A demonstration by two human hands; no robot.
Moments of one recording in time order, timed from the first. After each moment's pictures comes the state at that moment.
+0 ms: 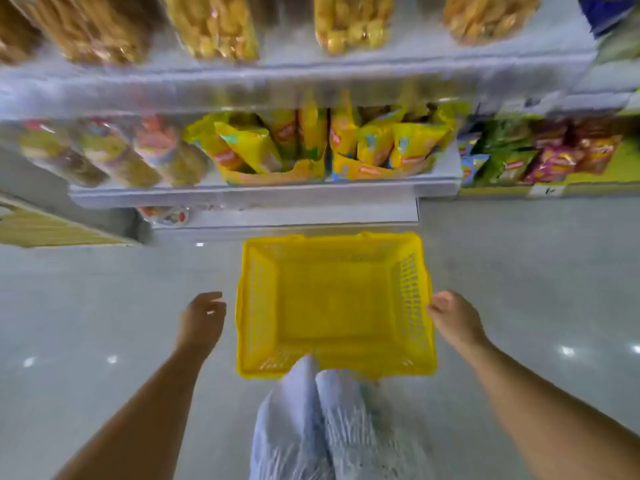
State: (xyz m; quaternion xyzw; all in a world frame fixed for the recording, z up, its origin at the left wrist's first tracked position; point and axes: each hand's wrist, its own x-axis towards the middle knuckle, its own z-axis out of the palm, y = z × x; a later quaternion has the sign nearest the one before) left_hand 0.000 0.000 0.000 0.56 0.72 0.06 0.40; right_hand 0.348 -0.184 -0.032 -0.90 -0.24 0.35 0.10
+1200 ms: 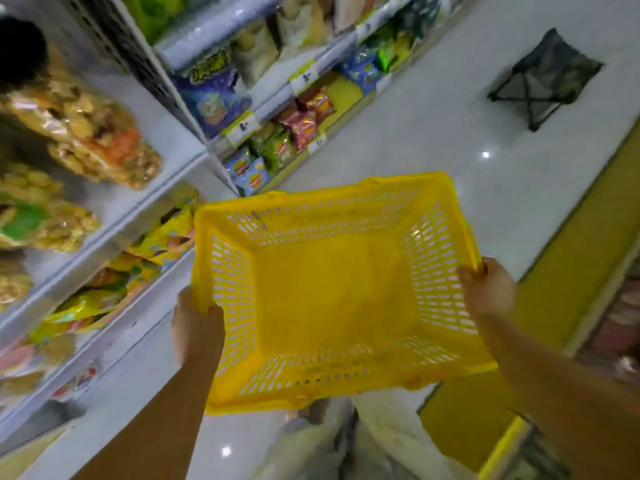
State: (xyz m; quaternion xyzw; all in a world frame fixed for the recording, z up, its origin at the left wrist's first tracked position) left_hand 0.215 -0.077 0.222 0.80 0.50 -0.04 0.33; right_hand 0.370 -0.440 0.239 -0.94 0.22 0.07 0.23
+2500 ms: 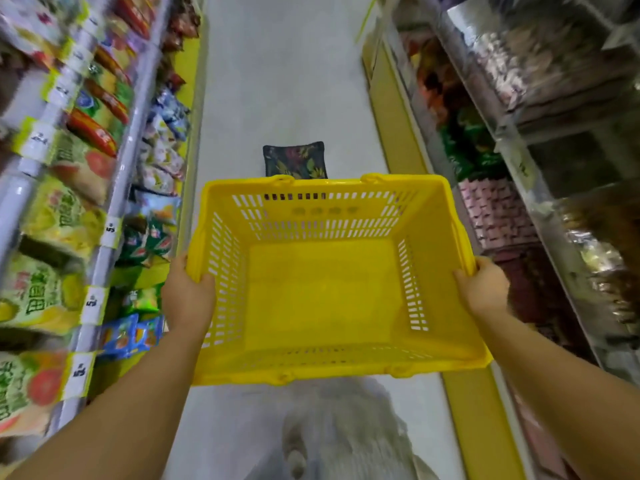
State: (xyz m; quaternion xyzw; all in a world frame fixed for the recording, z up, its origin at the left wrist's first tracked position) left_hand 1.014 -0.506 0.319 0.93 0.05 -0.08 0.35; right_hand 0.802 -0.845 0.326 -0.79 0.56 -0.05 0.26
